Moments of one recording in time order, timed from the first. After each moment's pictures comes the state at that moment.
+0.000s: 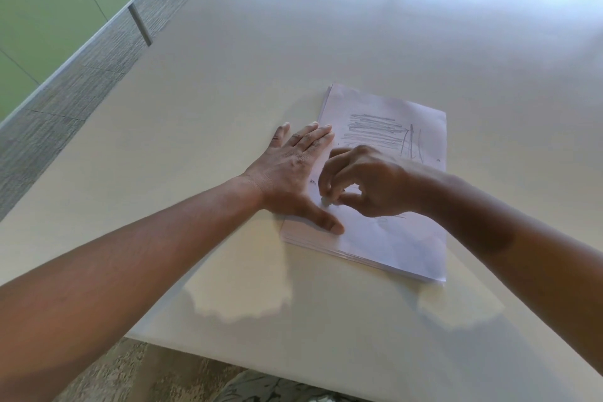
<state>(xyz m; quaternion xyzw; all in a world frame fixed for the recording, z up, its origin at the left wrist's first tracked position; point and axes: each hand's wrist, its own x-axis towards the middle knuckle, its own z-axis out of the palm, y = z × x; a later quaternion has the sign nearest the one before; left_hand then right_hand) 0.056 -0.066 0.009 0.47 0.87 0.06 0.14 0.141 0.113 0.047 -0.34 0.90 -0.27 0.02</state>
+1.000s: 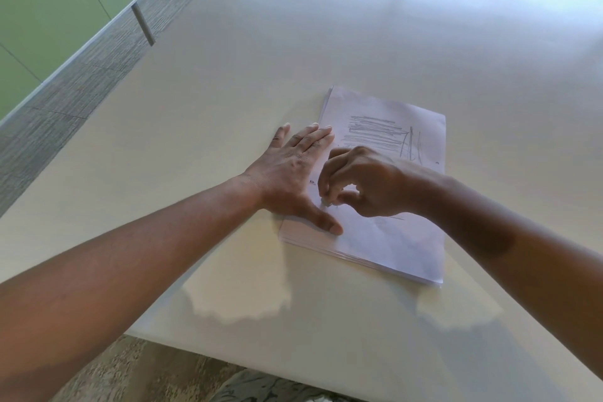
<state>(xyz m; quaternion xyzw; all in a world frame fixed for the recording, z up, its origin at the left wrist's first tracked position) 0.056 -0.066 0.009 0.47 0.87 0.07 0.14 0.141 0.111 0.051 -0.33 0.91 -0.25 0.04</state>
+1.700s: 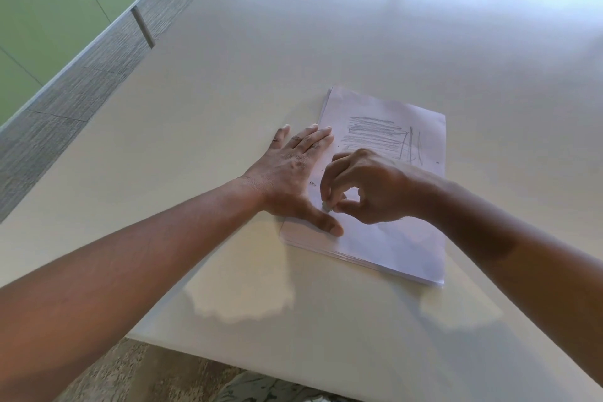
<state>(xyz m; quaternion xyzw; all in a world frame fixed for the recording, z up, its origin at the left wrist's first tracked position) 0.056 -0.066 0.009 0.47 0.87 0.06 0.14 0.146 0.112 0.049 -0.31 0.92 -0.26 0.02</state>
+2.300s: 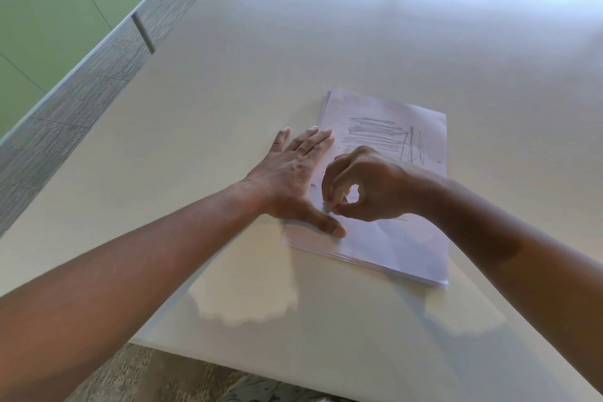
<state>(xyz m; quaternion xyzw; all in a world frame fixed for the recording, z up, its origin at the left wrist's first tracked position) 0.057 -0.067 0.010 0.47 0.87 0.06 0.14 0.145 0.110 0.053 -0.29 0.91 -0.28 0.03</state>
